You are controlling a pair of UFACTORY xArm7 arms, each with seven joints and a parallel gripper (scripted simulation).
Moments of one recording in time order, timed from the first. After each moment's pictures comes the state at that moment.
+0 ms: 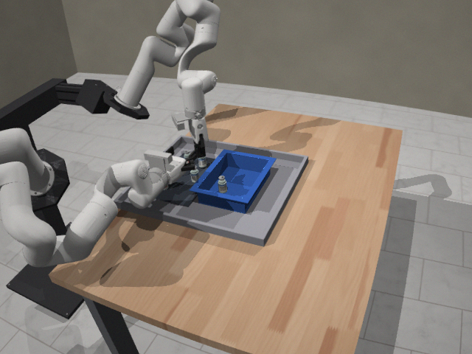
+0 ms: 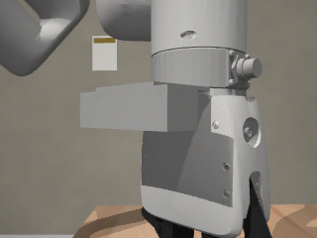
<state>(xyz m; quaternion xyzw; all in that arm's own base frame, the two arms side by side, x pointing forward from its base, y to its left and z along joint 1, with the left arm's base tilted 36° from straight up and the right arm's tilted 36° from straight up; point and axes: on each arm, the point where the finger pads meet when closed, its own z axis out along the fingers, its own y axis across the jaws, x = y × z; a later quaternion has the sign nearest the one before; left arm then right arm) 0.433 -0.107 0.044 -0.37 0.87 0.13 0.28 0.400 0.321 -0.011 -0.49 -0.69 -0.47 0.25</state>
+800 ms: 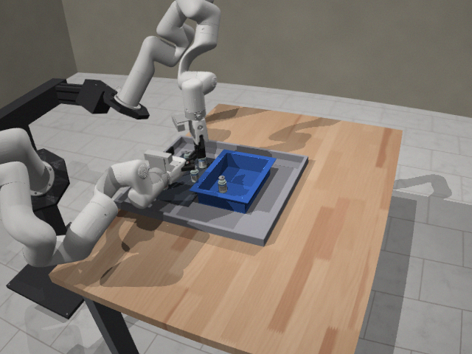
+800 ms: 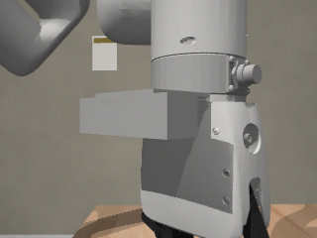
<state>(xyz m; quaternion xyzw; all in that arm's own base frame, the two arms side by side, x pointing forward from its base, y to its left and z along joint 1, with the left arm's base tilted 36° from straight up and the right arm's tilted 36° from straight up) 0.435 -0.105 0.040 -0.37 0.87 0.13 0.28 0.400 0.321 -0.011 -0.49 -0.69 -0.47 0.25</state>
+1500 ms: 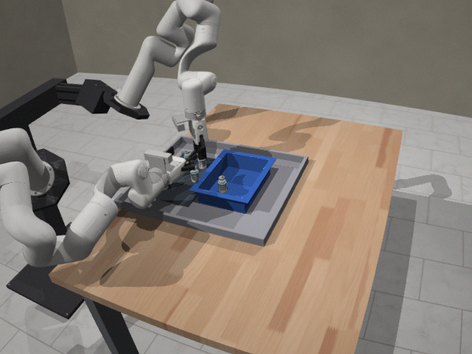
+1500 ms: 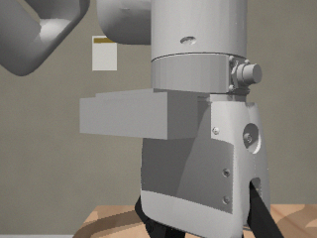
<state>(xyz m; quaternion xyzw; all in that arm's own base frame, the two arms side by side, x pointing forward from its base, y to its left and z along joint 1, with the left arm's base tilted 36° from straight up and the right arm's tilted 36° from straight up) 0.434 -0.105 0.041 -0.37 0.87 0.13 0.28 0.400 0.321 -0.011 -0.49 -0.69 -0.47 0.25</state>
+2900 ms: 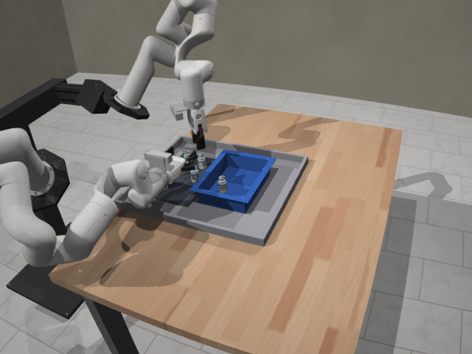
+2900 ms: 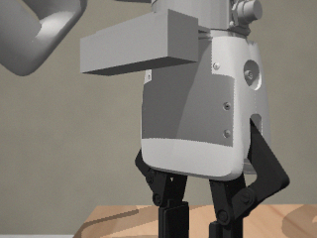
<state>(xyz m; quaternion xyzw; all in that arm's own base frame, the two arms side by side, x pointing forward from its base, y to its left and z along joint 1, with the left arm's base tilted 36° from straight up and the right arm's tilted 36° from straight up) 0.417 -0.124 0.075 -0.37 0.87 0.13 0.28 0.400 0.322 -0.011 -0.49 -0.69 -0.47 0.25</state>
